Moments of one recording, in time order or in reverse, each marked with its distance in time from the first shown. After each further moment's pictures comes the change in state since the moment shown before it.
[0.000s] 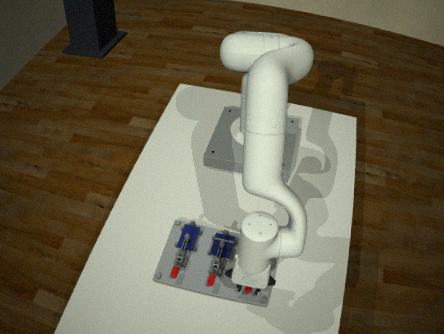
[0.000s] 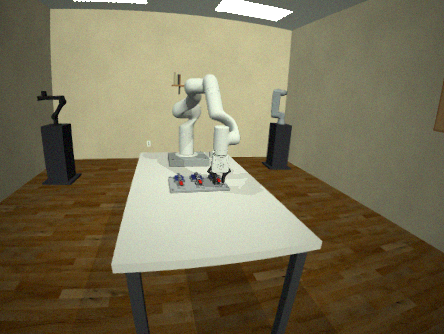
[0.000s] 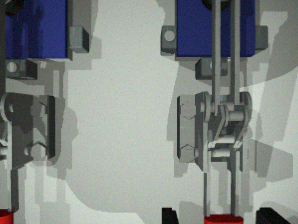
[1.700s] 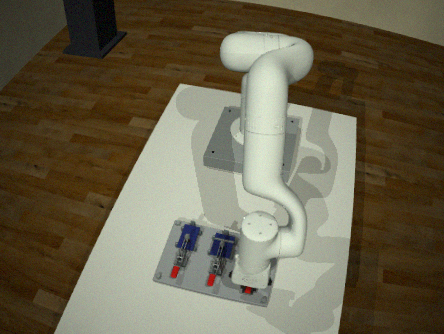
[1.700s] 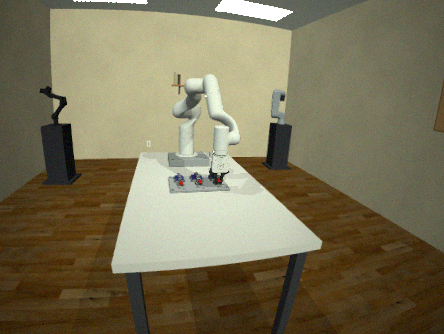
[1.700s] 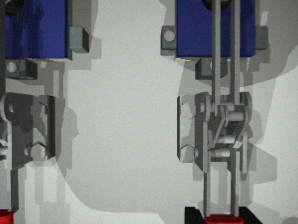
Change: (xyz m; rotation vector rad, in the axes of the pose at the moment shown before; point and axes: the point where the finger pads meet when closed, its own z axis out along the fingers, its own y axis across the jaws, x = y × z) arm 0.000 0.000 0.000 0.000 -0.001 0.000
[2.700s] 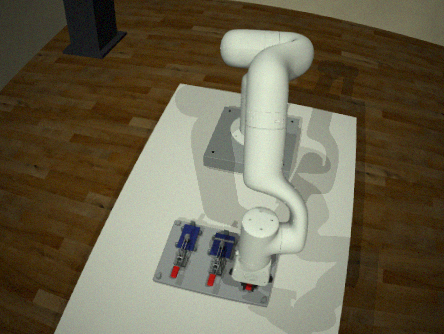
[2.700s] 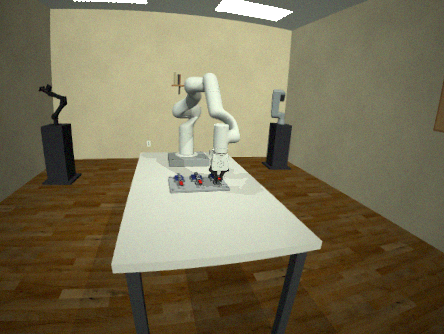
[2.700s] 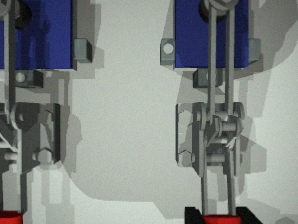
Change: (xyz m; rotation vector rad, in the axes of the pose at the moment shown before) arm 0.004 0.000 -0.010 0.000 0.000 0.000
